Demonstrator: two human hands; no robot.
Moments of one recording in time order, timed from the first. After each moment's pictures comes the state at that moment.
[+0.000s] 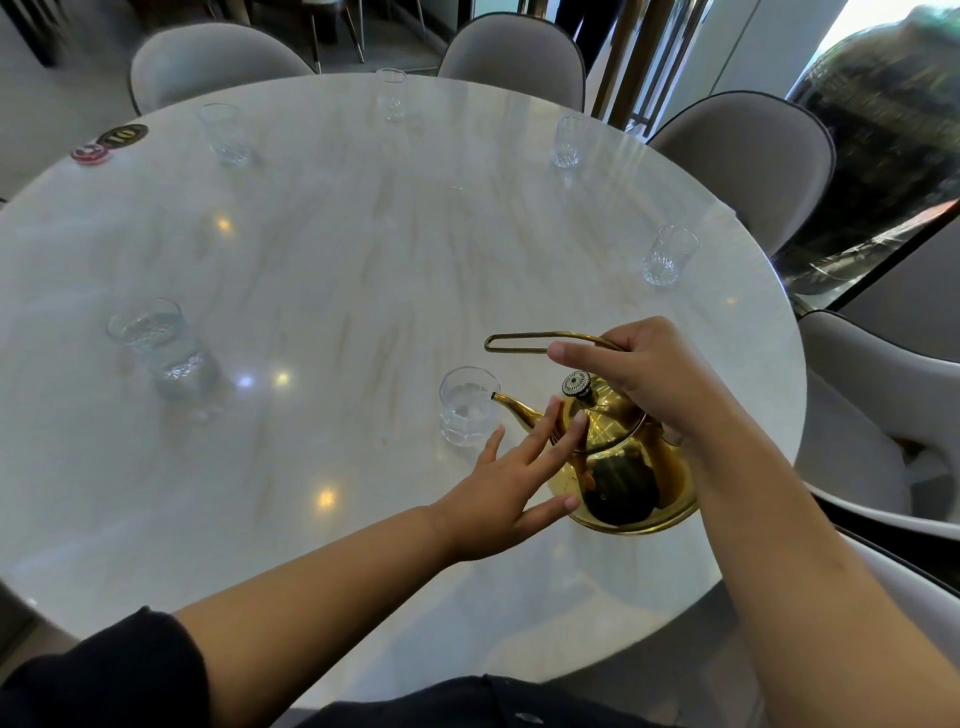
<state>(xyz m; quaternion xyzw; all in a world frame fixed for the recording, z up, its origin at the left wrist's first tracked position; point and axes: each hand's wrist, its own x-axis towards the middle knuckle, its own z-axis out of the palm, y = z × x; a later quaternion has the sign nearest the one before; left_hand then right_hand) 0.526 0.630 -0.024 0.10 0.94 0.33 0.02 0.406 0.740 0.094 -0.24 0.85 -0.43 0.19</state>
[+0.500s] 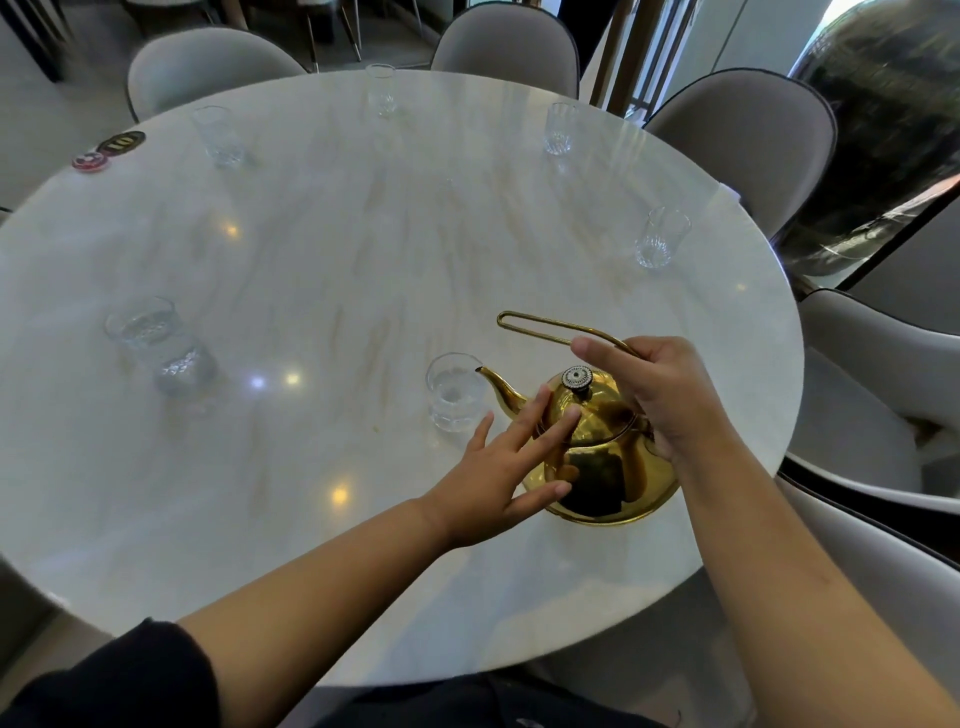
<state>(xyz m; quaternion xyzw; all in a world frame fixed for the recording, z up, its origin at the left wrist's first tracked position) 0.525 0.643 -0.028 0.08 0.94 0.32 0.00 0.415 0.775 0.072 -0.17 0.77 -0.59 0.17</state>
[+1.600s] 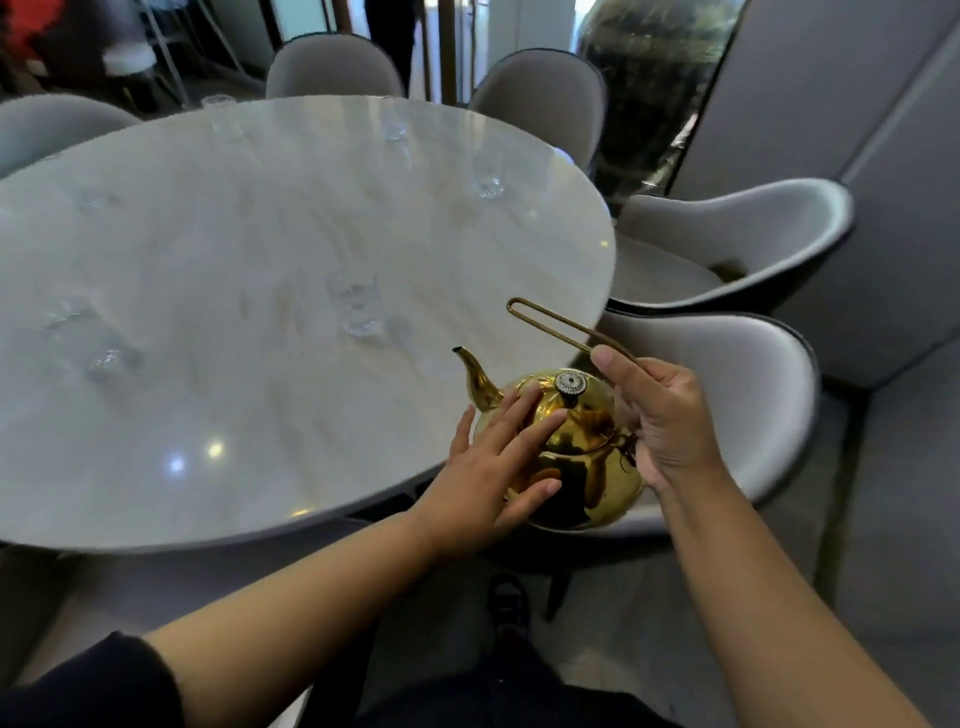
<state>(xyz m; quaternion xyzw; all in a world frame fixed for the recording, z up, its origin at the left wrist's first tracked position) 0.715 0.768 -0.015 0.23 0.93 0.27 -0.03 0.675 0.935 0.060 -0.01 0.61 -0.79 0.03</state>
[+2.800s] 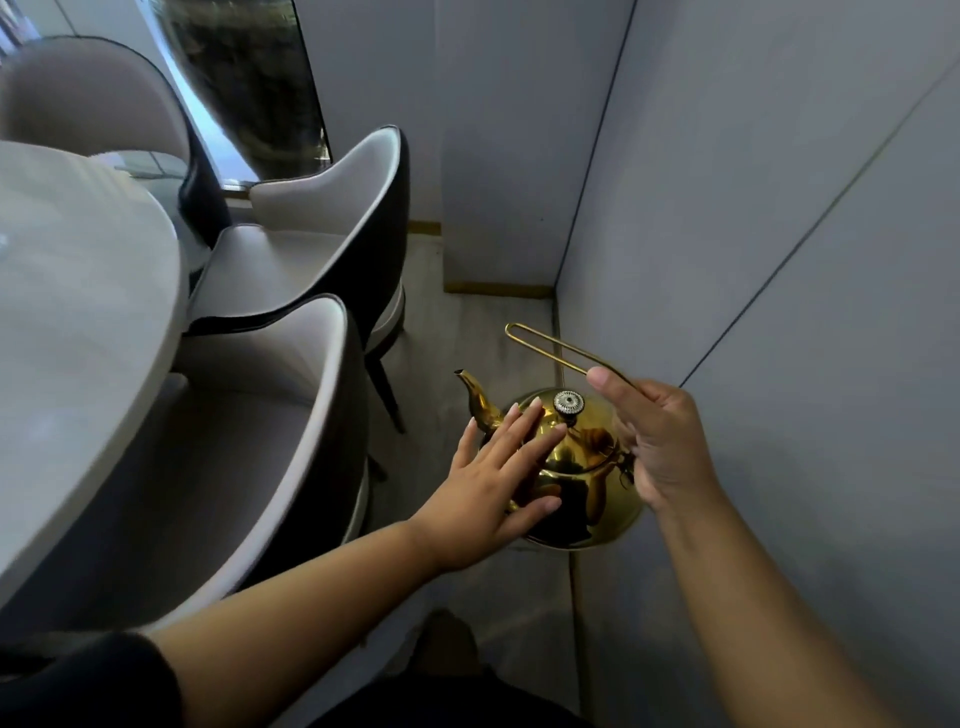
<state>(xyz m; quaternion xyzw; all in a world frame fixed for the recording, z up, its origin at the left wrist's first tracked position) 0.694 1.210 -0.031 0.50 0.82 0.28 0.10 0.754 1.372 0.043 0.22 0.63 -0.71 -0.22</state>
